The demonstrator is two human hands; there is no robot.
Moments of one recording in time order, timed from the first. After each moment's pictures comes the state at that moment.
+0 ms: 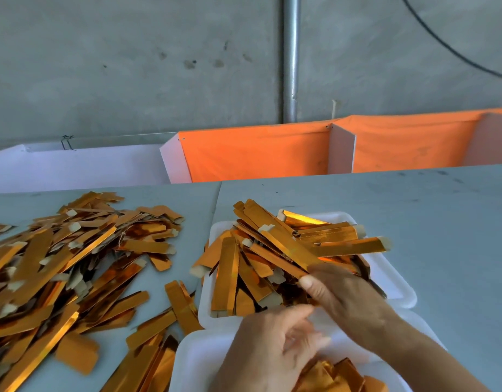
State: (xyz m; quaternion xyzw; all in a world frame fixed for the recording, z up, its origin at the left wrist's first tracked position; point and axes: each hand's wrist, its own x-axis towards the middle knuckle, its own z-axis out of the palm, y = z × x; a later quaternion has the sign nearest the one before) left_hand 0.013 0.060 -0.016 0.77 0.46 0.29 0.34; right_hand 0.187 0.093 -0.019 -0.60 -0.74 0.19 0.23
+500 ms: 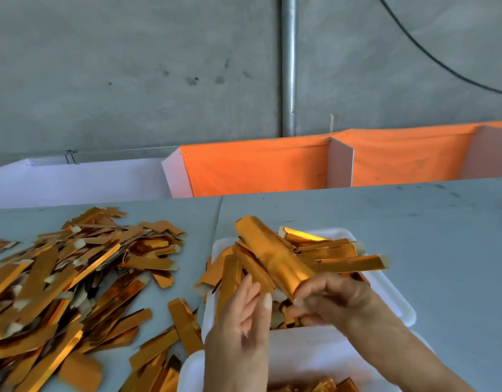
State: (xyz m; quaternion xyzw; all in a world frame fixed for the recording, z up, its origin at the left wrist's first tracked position) left_hand 0.011 0.063 -0.010 0.52 0.50 0.58 0.38; right_hand 0.176 0.075 0.005 -0.47 -0.59 0.47 0.46
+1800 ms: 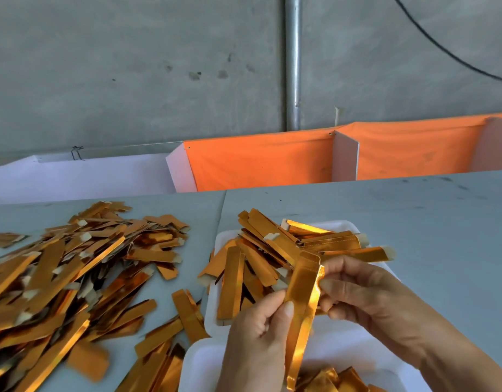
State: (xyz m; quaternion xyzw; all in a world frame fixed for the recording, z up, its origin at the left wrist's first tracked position) left_hand 0.018 0.047 0.006 0.59 0.51 0.43 0.45; right_hand 0.193 0.071 0.020 -0.39 -0.50 0.61 0.47
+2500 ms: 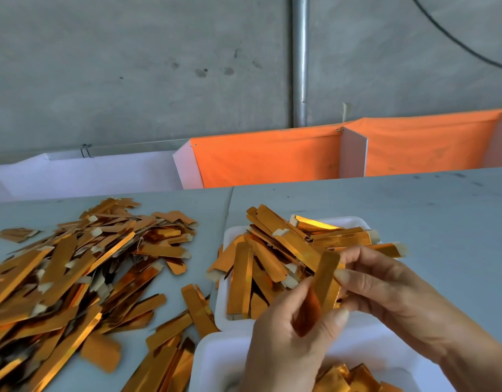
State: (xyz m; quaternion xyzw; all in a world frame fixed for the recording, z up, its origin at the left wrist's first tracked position) left_hand 0.025 0.041 0.009 0.65 0.47 0.42 0.43; right_hand 0.195 0.070 0.021 -0.37 -0.54 0.58 0.48
